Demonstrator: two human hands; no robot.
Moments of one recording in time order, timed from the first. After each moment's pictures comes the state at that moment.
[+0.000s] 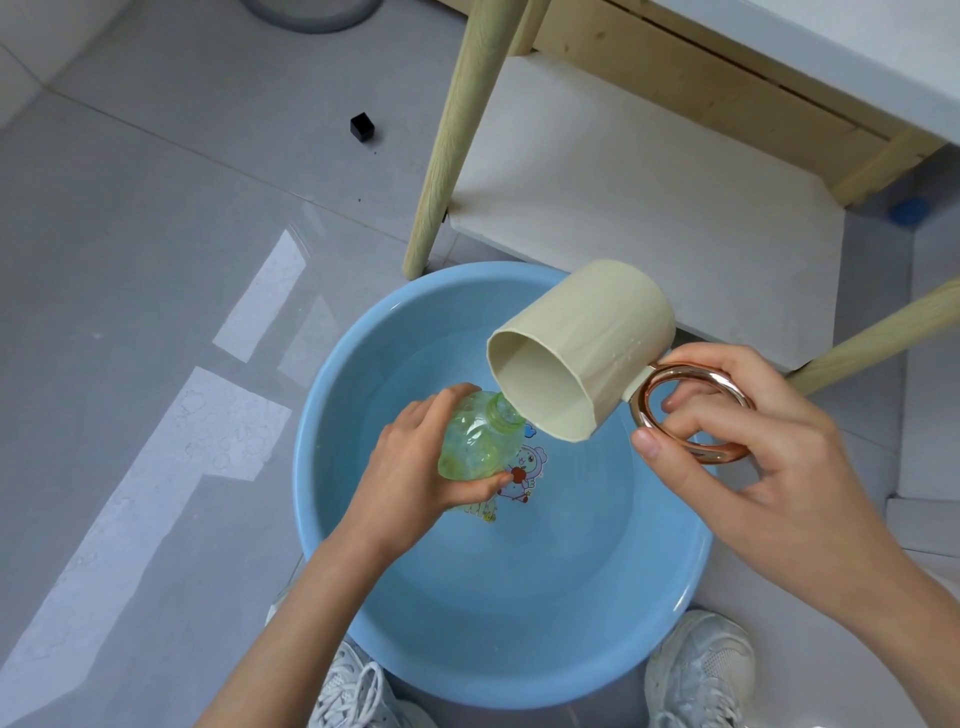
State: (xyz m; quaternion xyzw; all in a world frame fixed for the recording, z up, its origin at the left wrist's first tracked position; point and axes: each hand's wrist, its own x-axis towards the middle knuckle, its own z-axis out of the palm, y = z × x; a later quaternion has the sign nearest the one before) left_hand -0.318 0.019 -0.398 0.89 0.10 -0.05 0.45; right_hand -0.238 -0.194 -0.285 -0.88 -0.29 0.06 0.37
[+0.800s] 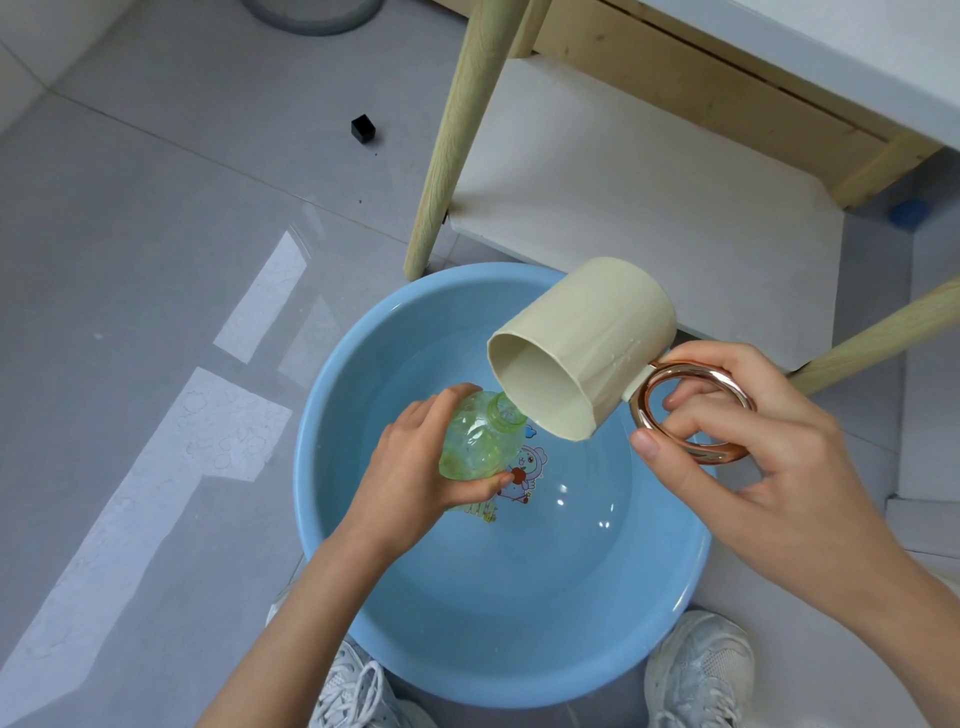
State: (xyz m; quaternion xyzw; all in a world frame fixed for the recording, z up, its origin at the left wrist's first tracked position) left_hand -0.317 0.018 -0.395 0.88 0.10 -0.05 0.45; right_hand -0.237 -0.194 -0.283 -0.89 -0.30 0.05 0.35
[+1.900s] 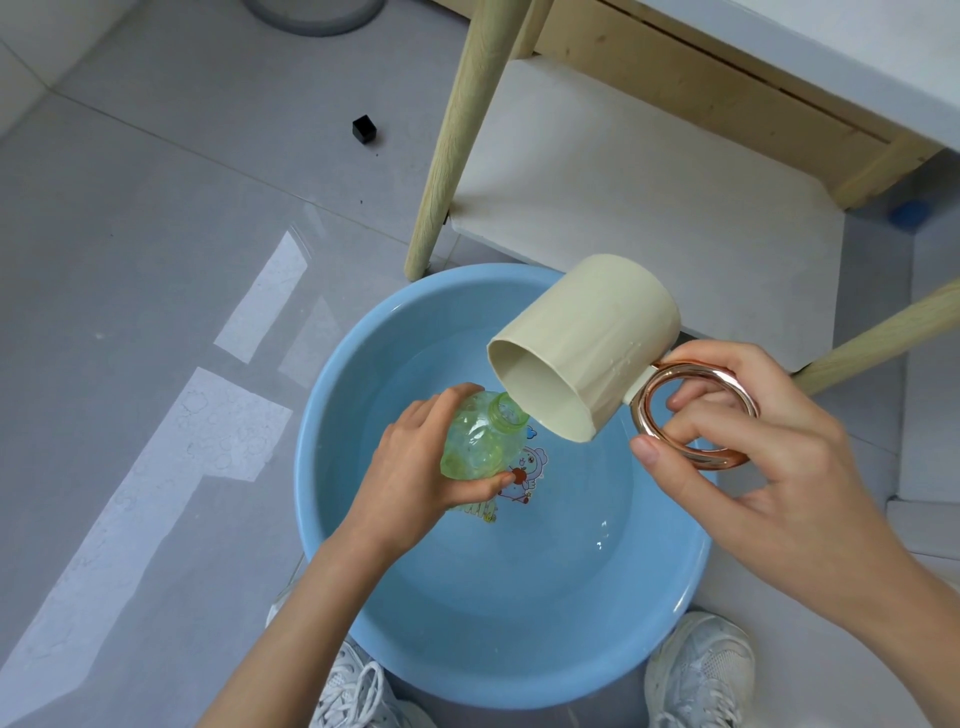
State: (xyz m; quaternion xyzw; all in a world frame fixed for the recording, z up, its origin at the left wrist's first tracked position) left_hand -0.316 0.018 -0.391 0.88 0.10 -0.06 0.46; right_hand -0.238 -0.193 -0.281 -0.89 -0.33 0.03 0.32
